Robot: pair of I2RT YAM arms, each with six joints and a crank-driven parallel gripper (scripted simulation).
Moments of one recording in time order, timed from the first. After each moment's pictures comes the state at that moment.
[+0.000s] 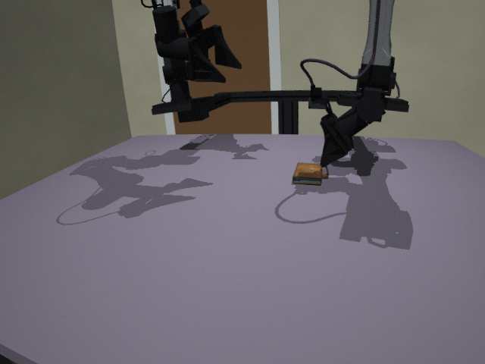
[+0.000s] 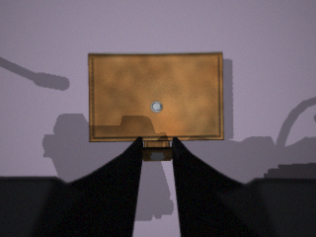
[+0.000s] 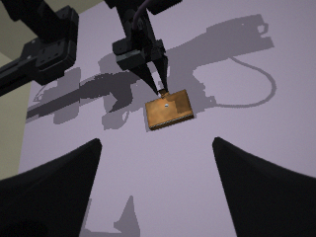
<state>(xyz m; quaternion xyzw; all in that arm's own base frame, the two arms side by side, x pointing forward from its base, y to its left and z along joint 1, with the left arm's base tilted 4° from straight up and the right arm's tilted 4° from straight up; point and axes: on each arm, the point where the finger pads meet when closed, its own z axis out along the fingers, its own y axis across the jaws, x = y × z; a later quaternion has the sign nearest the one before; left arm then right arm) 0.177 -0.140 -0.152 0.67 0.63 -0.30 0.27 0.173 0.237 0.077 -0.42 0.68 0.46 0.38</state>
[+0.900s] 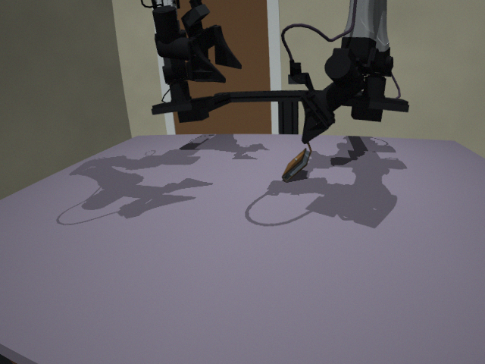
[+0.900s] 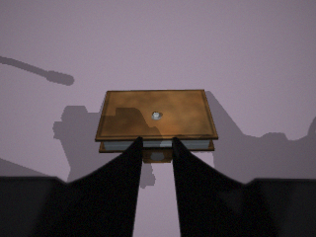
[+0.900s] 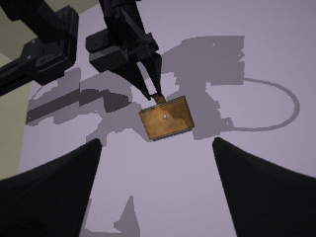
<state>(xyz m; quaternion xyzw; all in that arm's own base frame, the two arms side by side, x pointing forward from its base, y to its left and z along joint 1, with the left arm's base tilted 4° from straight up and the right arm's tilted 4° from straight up) 0.170 -0.193 -0.097 0.67 0.62 -0.30 0.27 0.173 0.237 0.077 -0.42 0.68 0.46 0.38</state>
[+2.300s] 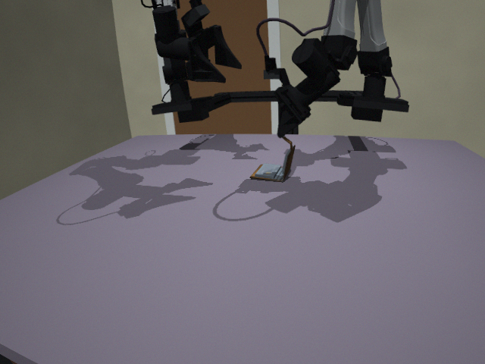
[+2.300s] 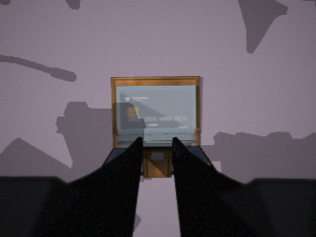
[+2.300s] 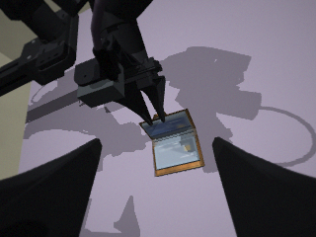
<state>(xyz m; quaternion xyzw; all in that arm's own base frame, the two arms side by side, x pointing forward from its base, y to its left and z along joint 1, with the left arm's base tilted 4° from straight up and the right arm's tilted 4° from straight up) 0.165 -0.257 -0.088 0.68 0.61 -0.30 0.27 0.173 0.237 0.077 -0.42 0.68 0.46 0.38</state>
